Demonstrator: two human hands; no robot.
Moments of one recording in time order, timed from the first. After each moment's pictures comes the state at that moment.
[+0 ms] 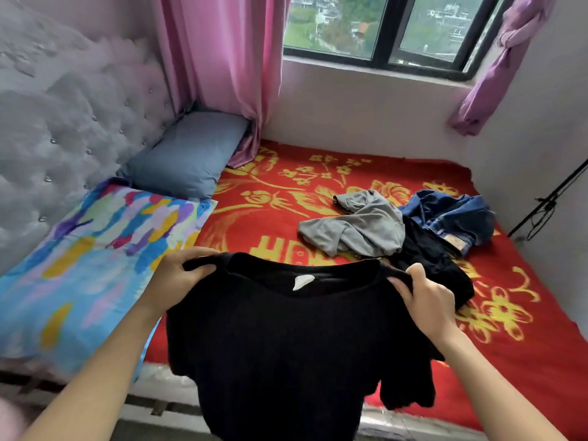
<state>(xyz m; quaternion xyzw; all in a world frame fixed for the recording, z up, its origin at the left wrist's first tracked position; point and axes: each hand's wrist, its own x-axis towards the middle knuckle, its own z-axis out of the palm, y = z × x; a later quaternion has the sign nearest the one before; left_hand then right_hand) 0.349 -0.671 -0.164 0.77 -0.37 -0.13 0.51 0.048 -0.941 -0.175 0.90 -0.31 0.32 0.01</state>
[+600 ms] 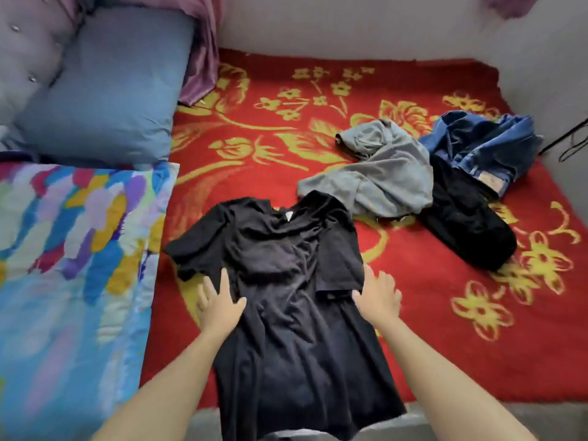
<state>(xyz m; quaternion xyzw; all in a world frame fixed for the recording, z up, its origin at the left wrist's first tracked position) 0.481 -0.841 -0.406 0.91 -0.25 -0.32 0.10 0.256 -1.016 -0.357 0.77 -0.59 -0.16 -0.16</state>
